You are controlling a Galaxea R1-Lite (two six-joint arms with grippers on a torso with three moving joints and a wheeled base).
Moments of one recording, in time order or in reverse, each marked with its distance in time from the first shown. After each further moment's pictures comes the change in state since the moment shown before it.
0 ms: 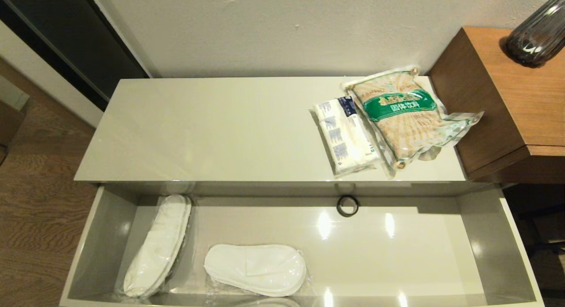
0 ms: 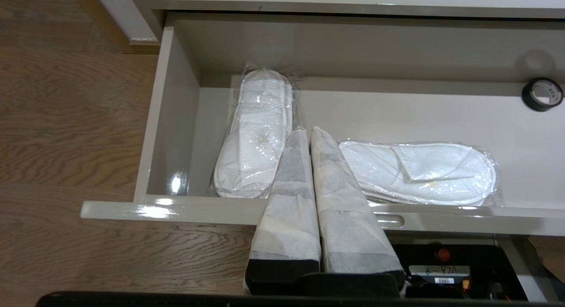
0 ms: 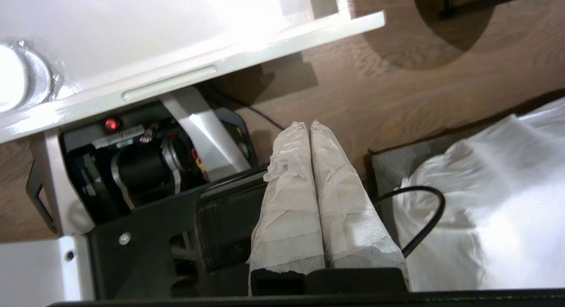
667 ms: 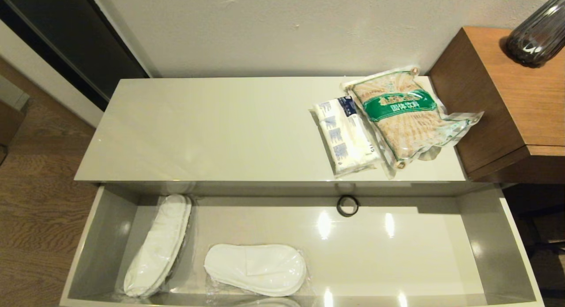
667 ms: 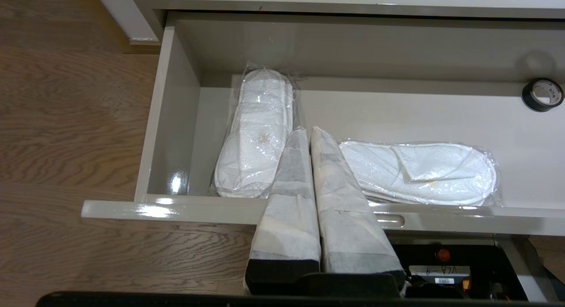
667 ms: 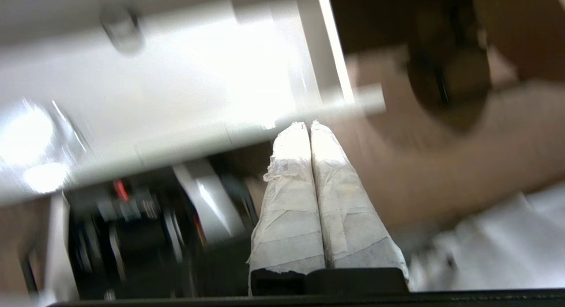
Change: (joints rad) left arm 0.000 0.000 0.000 0.000 0.000 0.000; right arm 0.006 -0.211 0.119 -0.238 -0.010 -0.084
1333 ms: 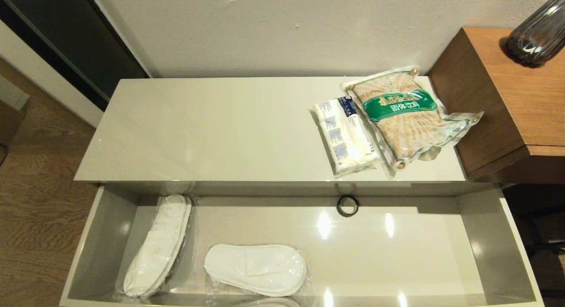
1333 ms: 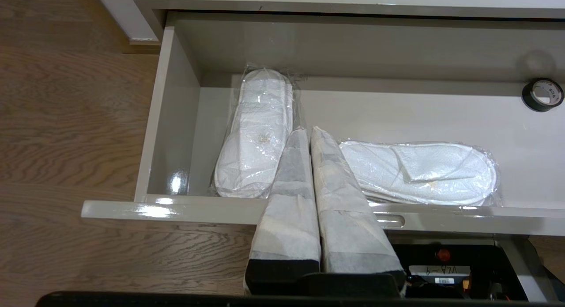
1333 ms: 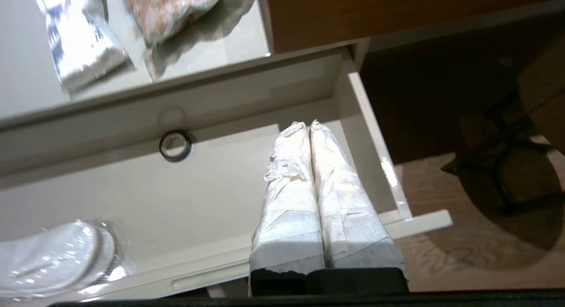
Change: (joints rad) left arm 0.000 0.000 0.000 0.000 0.000 0.000; right arm 0.000 -0.028 0.497 -0.802 0.049 -0.013
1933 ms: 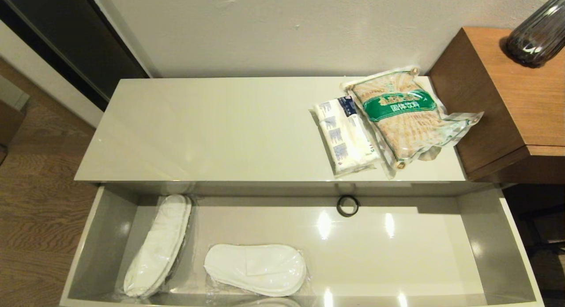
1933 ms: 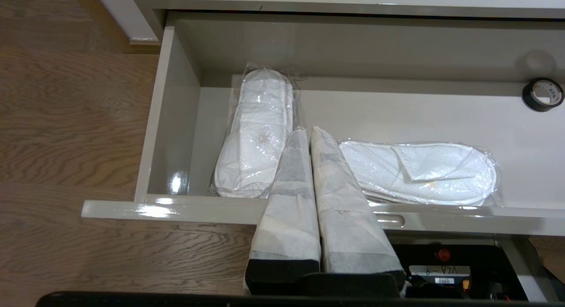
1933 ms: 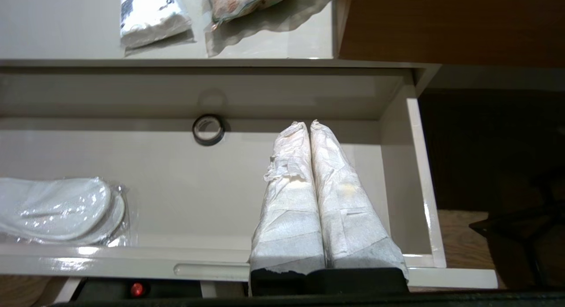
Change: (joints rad) left arm 0.000 0.000 0.000 0.000 0.000 0.000; right arm 0.000 0.000 0.176 -0.241 0.208 -0.141
